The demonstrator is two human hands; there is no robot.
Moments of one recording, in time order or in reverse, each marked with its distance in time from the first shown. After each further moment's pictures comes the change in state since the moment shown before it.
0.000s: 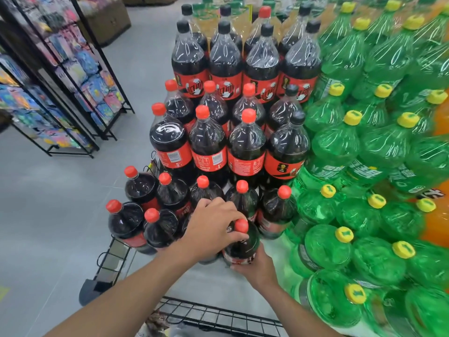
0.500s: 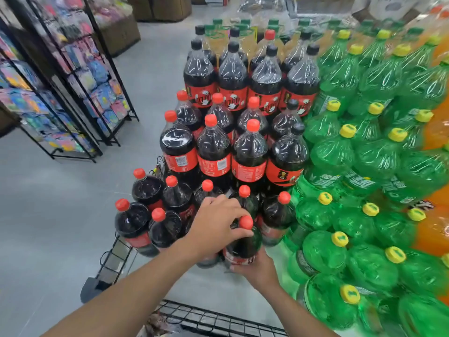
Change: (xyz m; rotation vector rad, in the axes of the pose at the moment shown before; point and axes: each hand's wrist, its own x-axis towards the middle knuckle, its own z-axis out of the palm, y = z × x) left_hand -0.003 0.008 -0.016 -0.055 0.107 0.031; right_hand -0.012 -0.020 -0.013 -0.013 0.020 -0.066
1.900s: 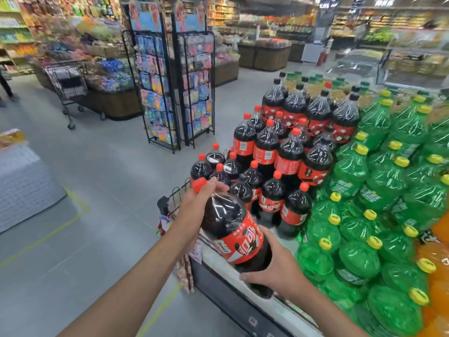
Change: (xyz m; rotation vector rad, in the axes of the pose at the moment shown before) left_hand -0.238 0.207 -0.085 -1.143 0.856 -0.669; right_hand -0.242 -0.022 -0.125 -0.155 -0.429 -0.689
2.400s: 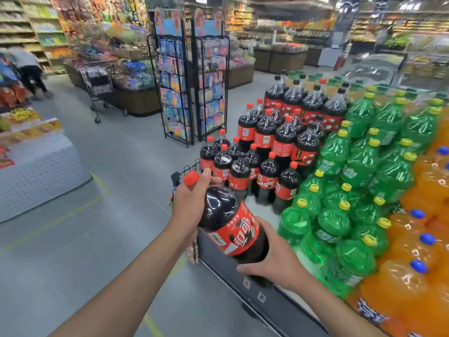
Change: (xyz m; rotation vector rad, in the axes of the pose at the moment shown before) left_hand -0.174 0.024 0.026 0.010 0.284 -0.025; right_hand -0.156 -0.029 -0.014 -0.072 -0.072 -0.133
